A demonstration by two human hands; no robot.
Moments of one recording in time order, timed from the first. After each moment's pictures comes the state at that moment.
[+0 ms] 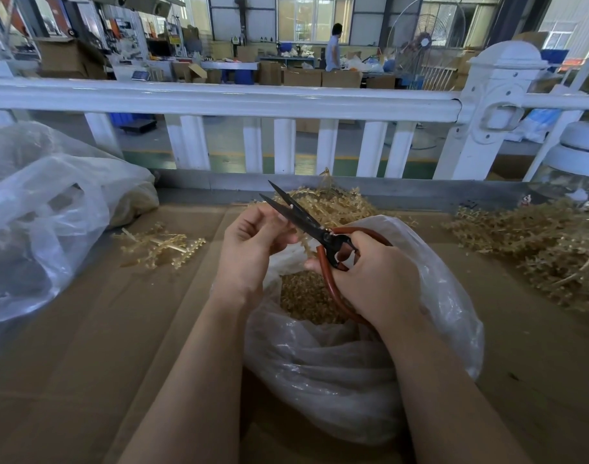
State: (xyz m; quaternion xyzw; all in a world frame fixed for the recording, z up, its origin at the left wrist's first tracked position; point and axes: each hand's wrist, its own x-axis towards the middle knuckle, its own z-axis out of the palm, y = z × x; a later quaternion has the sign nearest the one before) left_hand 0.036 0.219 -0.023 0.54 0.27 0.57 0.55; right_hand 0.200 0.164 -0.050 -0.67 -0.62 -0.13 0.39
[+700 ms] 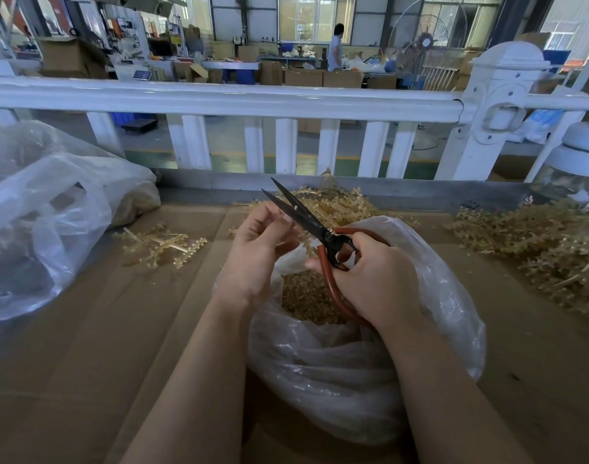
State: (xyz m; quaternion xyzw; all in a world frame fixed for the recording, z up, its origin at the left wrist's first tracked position) left_hand 0.039 0.219 -0.024 0.55 0.27 0.55 0.57; right_hand 0.196 0.164 -0.049 -0.64 -0.63 -0.11 0.42
